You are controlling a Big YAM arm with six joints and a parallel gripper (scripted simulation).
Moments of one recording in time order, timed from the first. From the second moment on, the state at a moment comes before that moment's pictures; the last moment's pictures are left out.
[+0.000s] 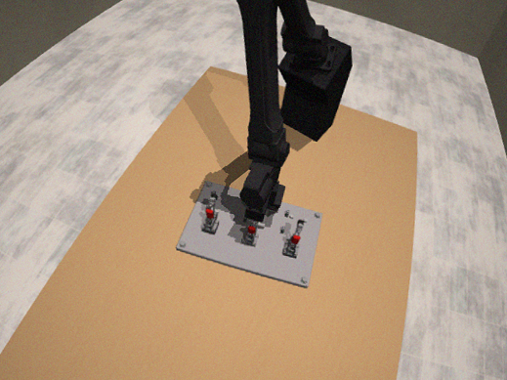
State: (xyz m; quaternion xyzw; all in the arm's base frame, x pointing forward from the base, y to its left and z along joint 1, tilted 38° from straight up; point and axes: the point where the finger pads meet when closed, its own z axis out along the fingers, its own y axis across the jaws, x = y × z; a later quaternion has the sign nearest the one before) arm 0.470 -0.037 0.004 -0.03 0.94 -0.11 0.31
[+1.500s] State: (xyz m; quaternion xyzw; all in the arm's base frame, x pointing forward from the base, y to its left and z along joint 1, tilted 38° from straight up) arm 0.470 -0.037 0.004 -0.03 0.94 -0.11 0.31
